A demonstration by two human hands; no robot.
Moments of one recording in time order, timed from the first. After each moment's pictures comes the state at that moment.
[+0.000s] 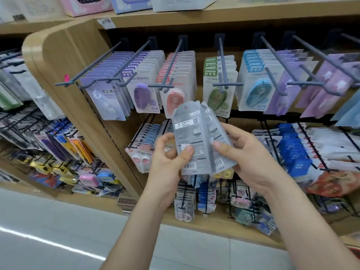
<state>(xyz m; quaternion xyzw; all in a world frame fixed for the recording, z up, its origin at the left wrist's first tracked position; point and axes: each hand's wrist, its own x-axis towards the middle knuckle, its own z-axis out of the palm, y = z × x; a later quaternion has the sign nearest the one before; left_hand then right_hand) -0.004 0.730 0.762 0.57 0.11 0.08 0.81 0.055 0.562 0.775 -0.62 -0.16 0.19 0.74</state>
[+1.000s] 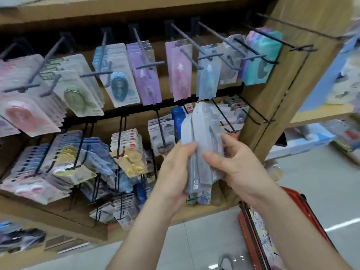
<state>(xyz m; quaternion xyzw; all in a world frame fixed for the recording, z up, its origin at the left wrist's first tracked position) -0.005 0.478 0.760 0.56 0.02 -0.17 0.81 -0.018 0.337 0.756 -0.59 0.01 0.05 0.81</state>
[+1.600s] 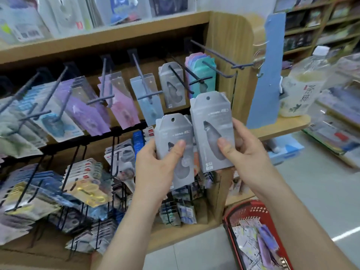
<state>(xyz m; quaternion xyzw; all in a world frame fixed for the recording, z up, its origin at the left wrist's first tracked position) 0.031 0.343 0.781 0.72 -0.04 0.04 0.70 0.008 0.161 0.766 -0.67 -0.04 -0.12 0.73</state>
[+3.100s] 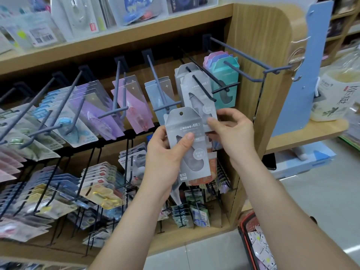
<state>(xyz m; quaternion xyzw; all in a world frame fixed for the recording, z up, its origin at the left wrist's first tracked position) 0.084 0.348 0.789 0.65 -0.05 0.01 0.76 0.123 0.195 0.758 -0.64 0.12 -0.18 0.74</state>
